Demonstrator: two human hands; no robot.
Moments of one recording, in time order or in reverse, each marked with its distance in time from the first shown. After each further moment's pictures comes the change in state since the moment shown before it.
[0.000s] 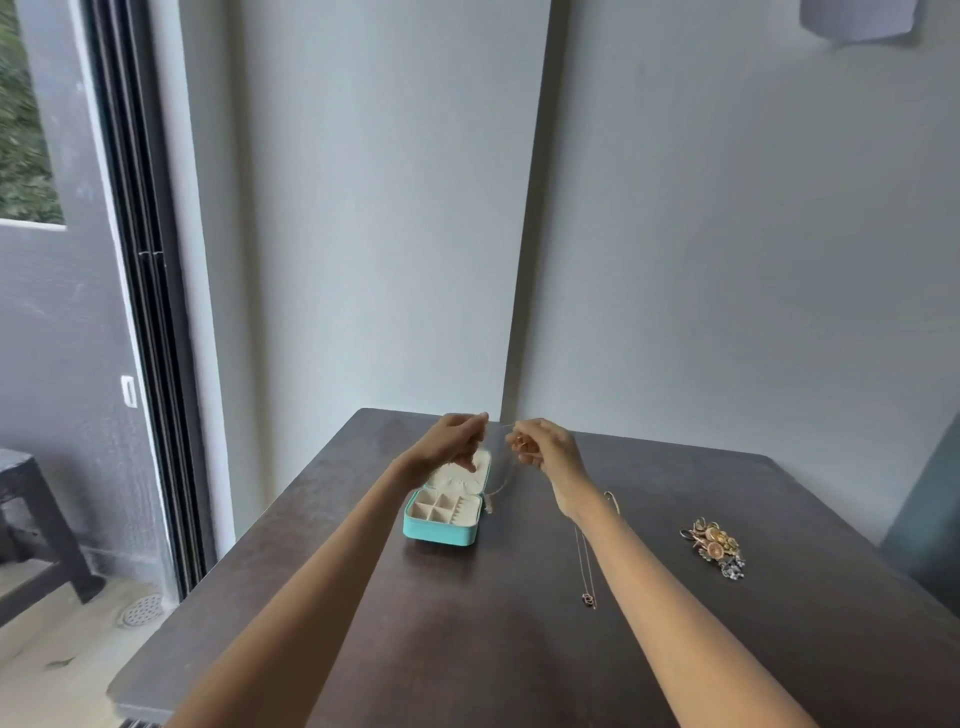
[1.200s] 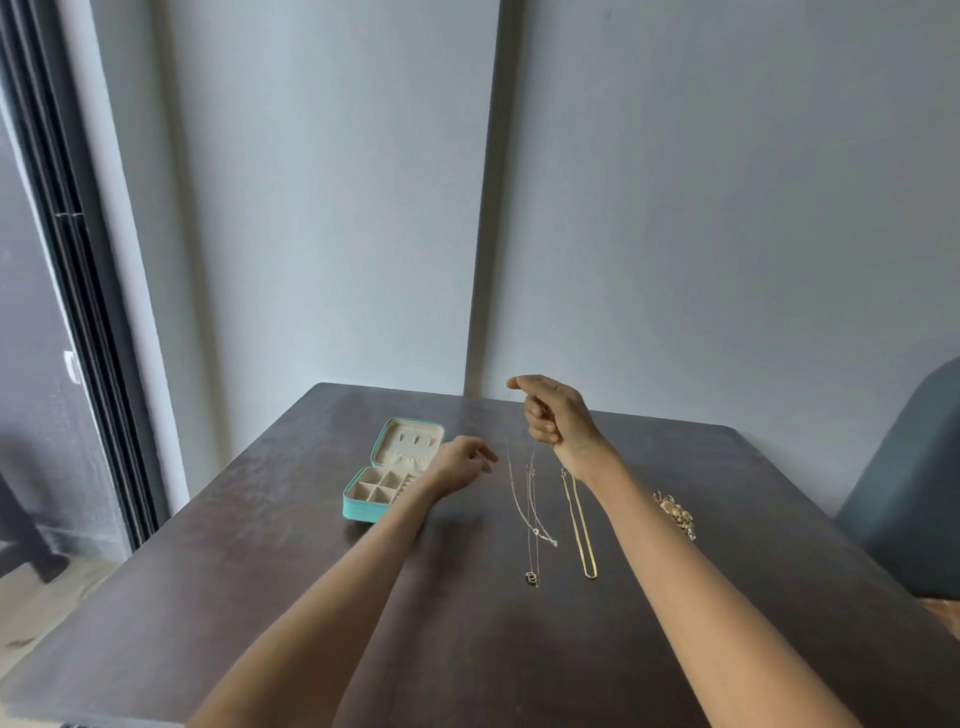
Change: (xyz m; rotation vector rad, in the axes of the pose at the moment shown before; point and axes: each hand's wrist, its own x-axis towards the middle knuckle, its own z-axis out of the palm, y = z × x) left_hand 0.049 -0.057 0.092 0.420 0.070 -0.073; right_hand 0.004 -0.022 -0.070 0.115 -0.168 -0.031
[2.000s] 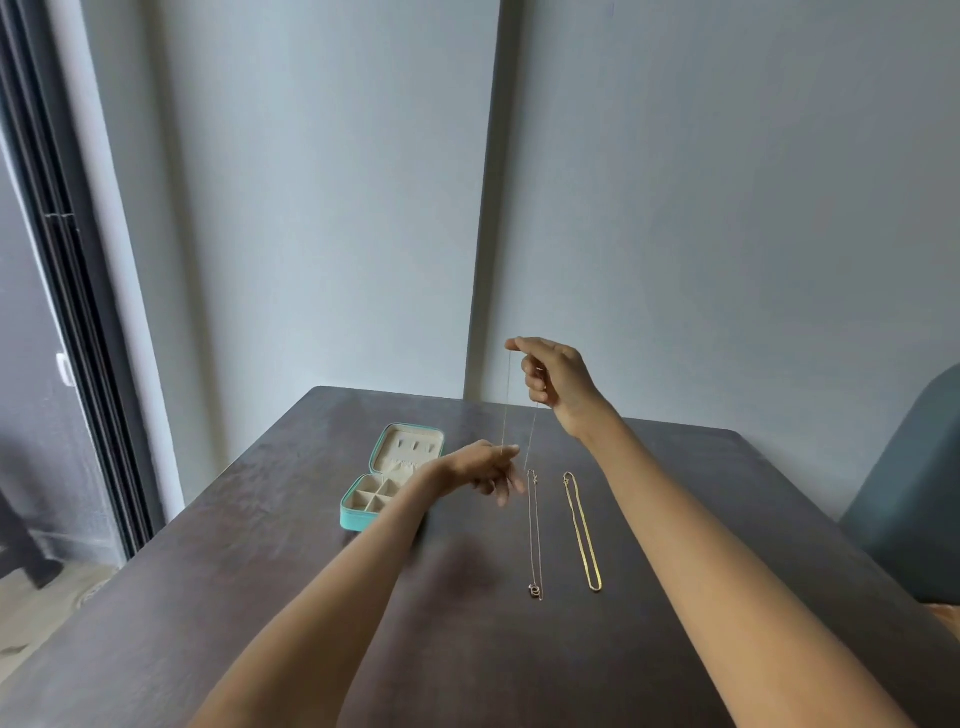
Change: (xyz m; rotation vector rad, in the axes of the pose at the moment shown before) left_hand 0.008 0.028 -0.008 -0.187 -0.480 -0.079; right_hand 0.031 -0.040 0.011 -0.079 0.070 -0.029
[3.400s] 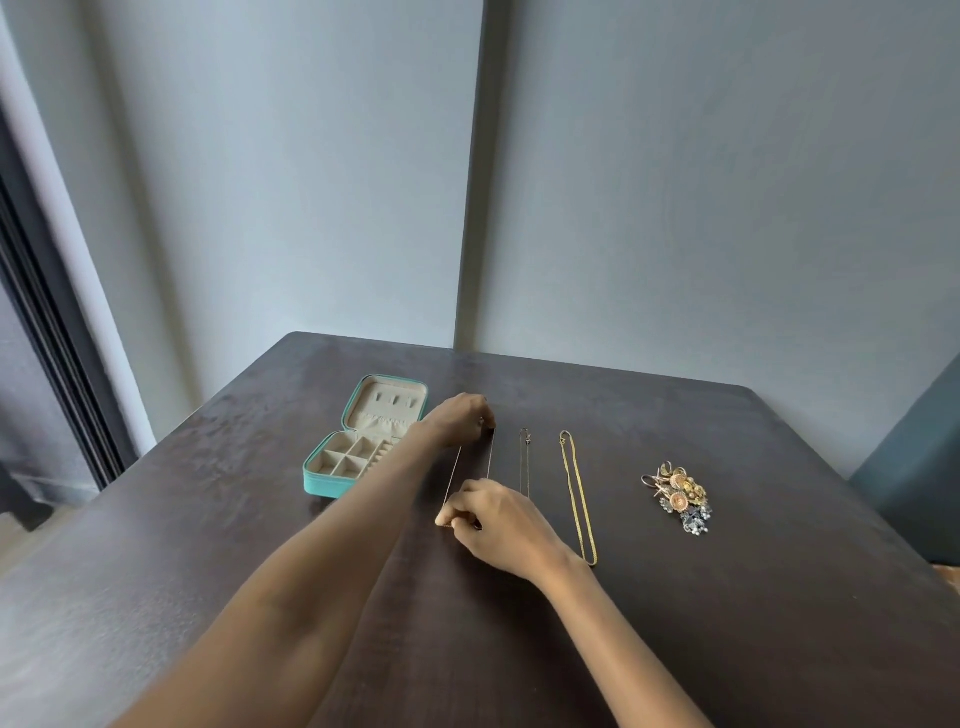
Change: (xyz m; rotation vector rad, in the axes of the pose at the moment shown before) left_hand 0.090 -0.056 -0.015 0.783 0.313 0.108; right_hand -0.085 0.145 0.009 -1.069 -0.422 -0.145
